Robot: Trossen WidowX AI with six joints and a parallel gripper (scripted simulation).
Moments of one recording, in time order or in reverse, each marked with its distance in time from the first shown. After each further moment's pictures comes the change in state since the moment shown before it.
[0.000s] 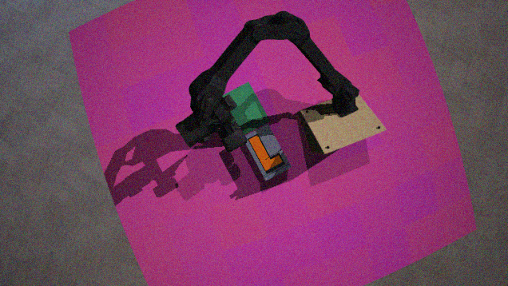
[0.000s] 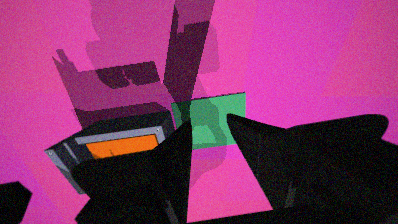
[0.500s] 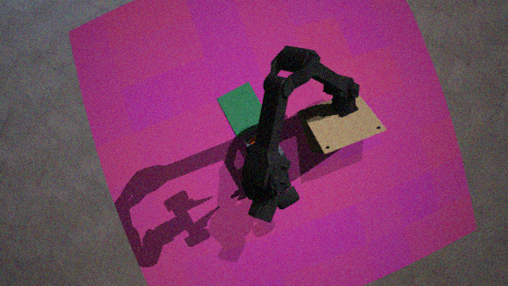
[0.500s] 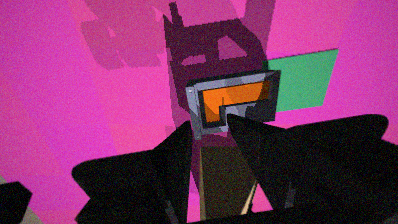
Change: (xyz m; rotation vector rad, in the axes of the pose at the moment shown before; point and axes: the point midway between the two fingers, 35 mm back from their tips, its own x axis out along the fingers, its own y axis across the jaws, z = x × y) arm -0.031 0.198 -0.044 0.004 0.008 0.012
